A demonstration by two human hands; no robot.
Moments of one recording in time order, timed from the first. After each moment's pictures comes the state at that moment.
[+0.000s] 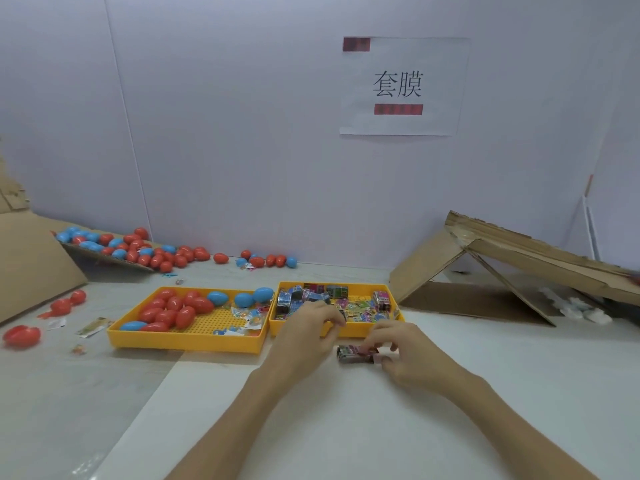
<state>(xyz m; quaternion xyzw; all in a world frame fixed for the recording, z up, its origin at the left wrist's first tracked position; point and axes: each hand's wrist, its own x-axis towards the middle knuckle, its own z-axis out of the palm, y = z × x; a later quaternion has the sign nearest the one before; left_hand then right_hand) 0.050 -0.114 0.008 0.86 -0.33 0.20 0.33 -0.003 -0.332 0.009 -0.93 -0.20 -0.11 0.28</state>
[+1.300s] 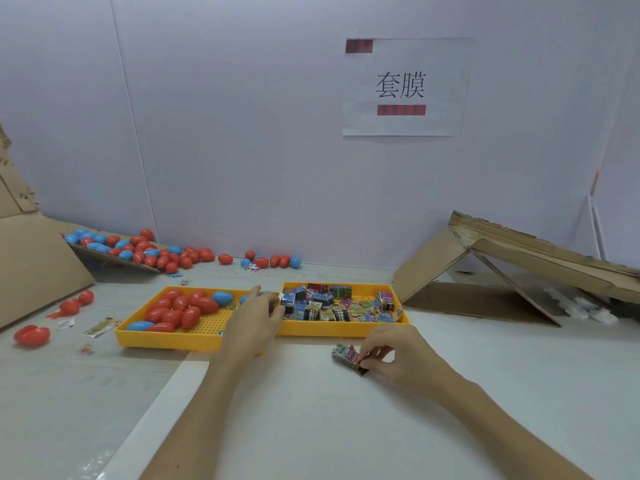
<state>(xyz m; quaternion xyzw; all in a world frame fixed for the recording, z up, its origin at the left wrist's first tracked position) 0.098 -0.048 0.010 0.95 -0.08 0.14 0.27 -0.006 -0.317 0.004 -0.90 -0.25 -0.17 0.31</state>
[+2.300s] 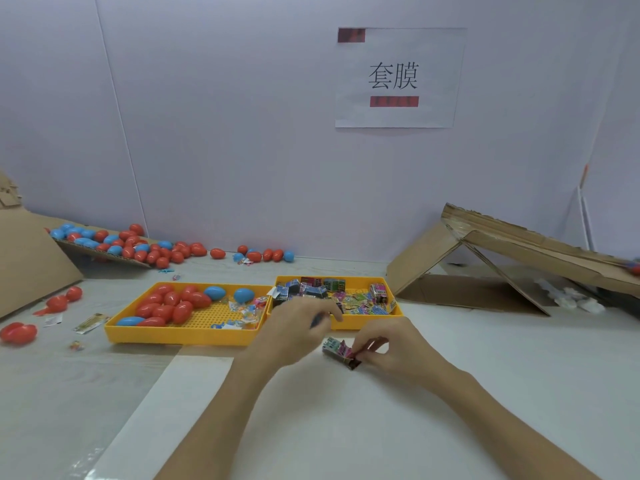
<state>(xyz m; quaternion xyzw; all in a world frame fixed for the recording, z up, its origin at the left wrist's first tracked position) 0.046 -0.097 0.030 0.87 -0.36 0.14 0.29 -0.008 -0.315 0.007 -0.90 -0.23 -0.15 0.34</state>
